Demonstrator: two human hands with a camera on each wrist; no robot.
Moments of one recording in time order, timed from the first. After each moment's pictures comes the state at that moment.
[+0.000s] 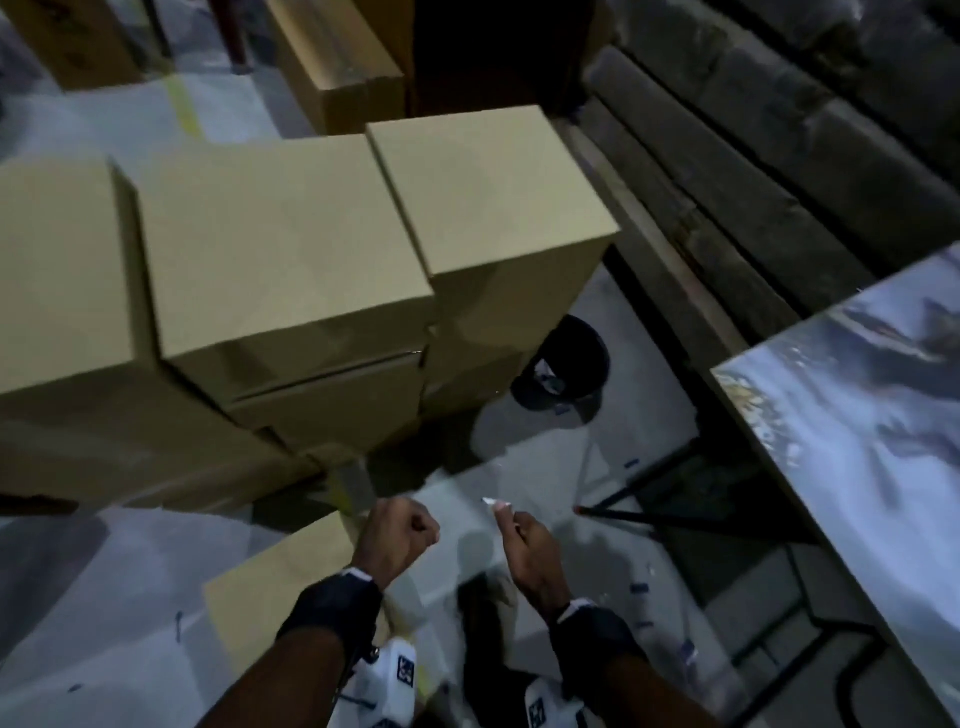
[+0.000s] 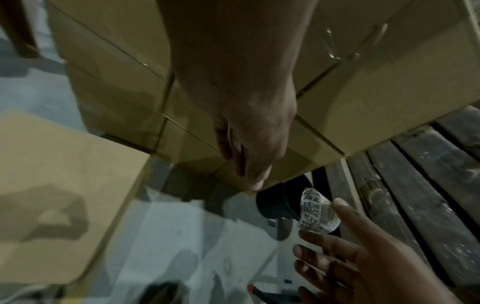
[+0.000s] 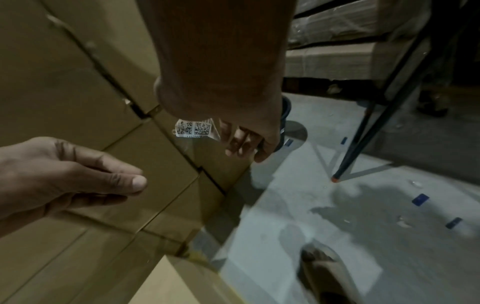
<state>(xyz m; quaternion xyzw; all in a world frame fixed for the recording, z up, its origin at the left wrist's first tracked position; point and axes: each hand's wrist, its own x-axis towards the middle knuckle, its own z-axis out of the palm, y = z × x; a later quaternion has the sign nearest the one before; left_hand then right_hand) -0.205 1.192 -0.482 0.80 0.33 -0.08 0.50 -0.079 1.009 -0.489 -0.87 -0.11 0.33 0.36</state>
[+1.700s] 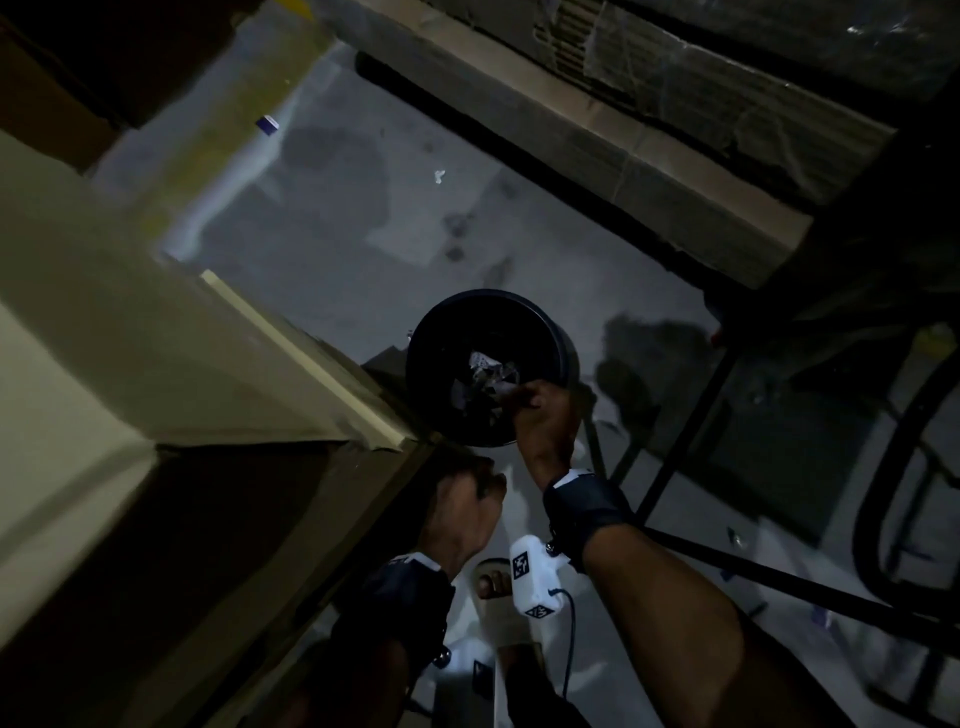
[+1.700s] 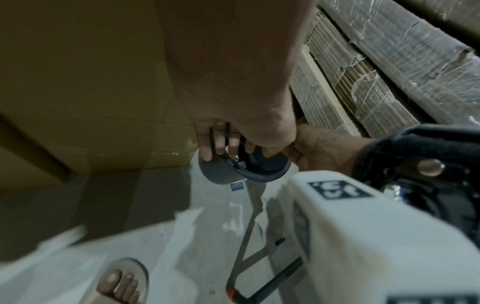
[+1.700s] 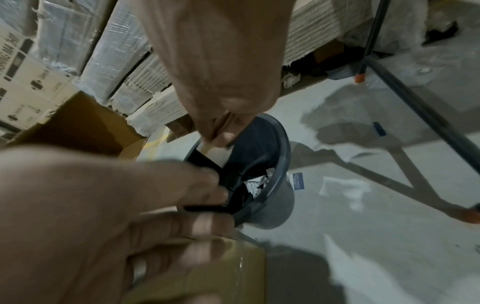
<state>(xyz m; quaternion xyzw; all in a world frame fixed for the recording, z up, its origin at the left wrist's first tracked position) 0.184 1.212 -0.671 0.84 0.20 -0.21 0.46 0.301 1.111 -0.753 -0.84 0.15 0.13 0.51</state>
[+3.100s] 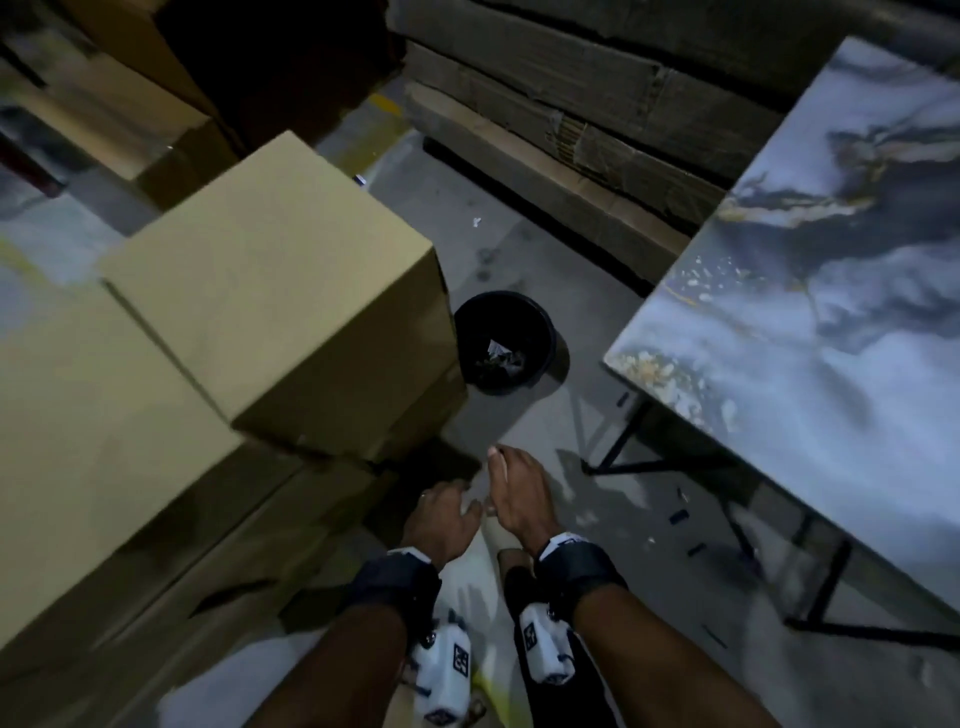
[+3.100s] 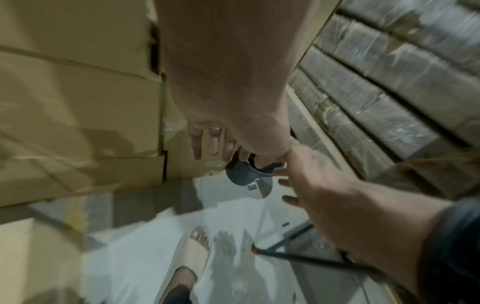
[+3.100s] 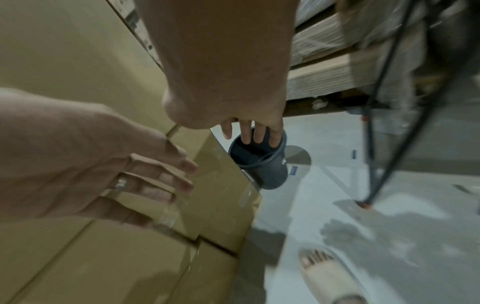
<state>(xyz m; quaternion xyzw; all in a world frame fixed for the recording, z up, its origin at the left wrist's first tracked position) -0.029 1.181 -0.478 0.87 0.22 -0.27 0.35 0.042 1.055 -0.500 -0.90 -0.13 0.18 0.36</state>
